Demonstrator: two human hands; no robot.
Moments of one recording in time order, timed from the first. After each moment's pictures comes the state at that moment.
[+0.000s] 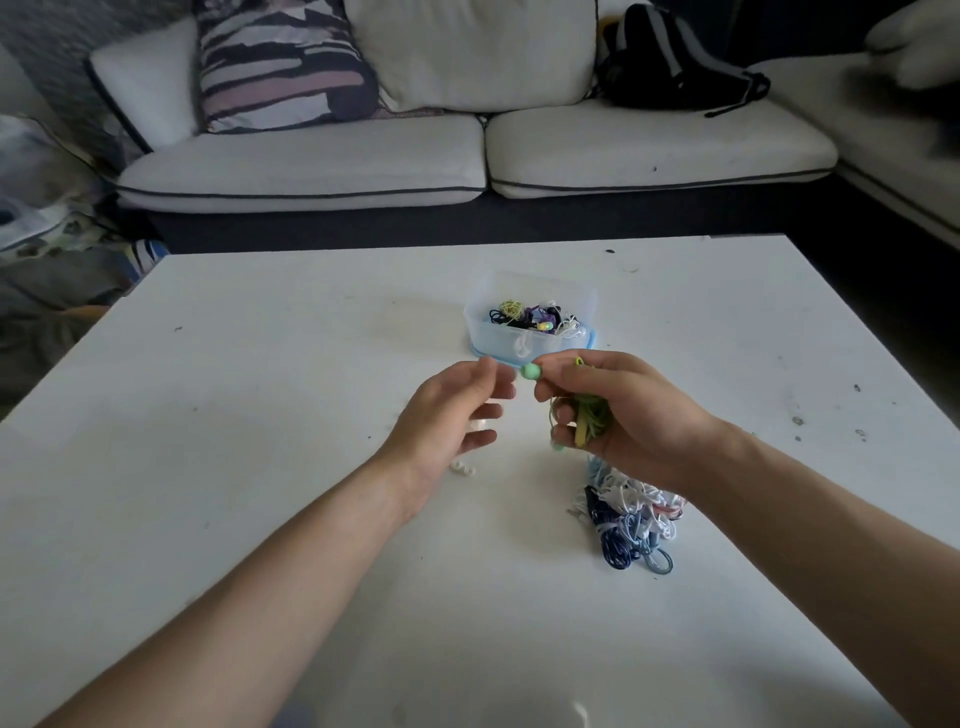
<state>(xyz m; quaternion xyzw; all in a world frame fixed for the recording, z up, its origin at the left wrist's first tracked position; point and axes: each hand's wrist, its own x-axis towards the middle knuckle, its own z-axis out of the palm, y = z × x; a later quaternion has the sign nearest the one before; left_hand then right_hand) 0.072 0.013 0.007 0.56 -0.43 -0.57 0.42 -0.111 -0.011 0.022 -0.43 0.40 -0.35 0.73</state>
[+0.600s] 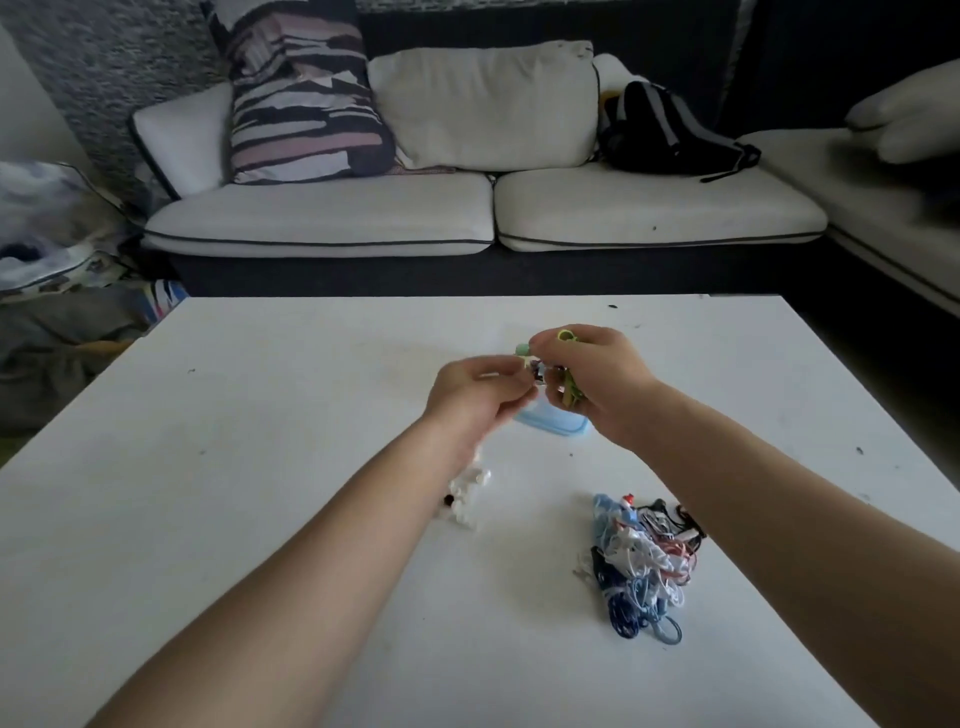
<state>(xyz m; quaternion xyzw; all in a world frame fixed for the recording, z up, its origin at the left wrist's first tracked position) 0.060 -0.059 0.020 0.53 -0.34 -0.58 0.51 -0.079 -0.075 0.052 -0.44 0.51 -0.43 0.60</state>
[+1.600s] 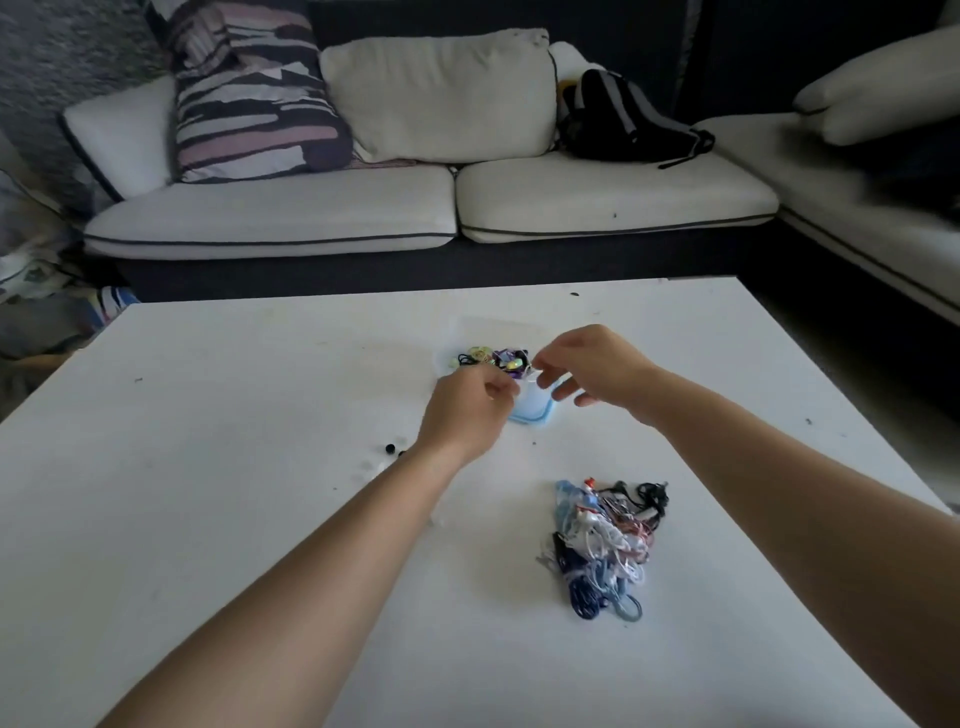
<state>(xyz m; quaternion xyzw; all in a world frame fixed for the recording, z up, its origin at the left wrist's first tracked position) 0.032 -0.079 -0.017 0.65 -0.64 -0.27 0.30 -0.137 -0.105 0.030 -0.64 0.61 -0.22 0.42</state>
